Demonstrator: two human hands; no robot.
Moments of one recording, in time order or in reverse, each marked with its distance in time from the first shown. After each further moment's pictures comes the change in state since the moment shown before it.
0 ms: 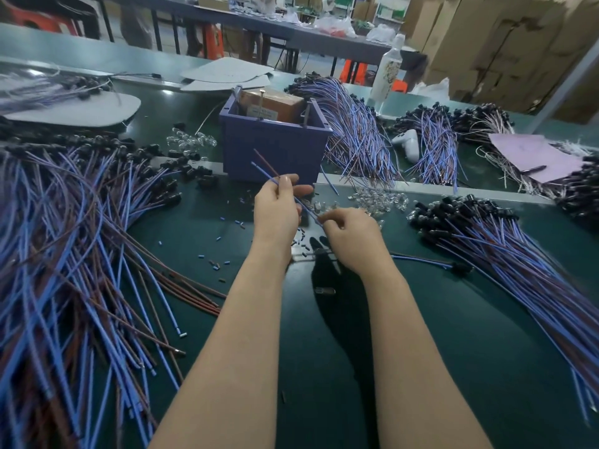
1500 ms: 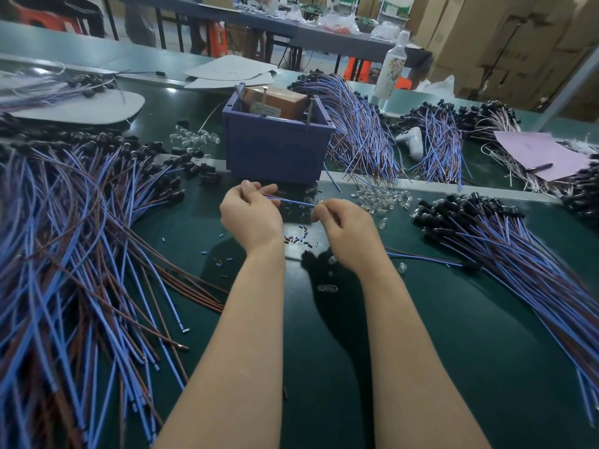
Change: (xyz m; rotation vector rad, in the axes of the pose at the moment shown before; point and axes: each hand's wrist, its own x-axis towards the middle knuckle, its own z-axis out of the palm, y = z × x) left_hand 0.007 -0.008 -0.011 0.061 0.478 0.128; right_hand 0.000 -0.001 0.005 0.075 0.025 -0.172
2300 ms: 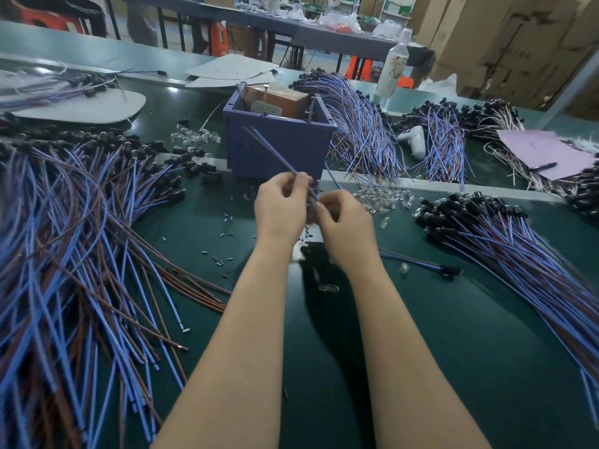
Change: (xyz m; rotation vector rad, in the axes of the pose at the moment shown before) left_hand -0.008 0.009 0.000 0.183 -0.498 0.190; right_hand -0.001 -0.012 0.012 0.218 0.160 0.085
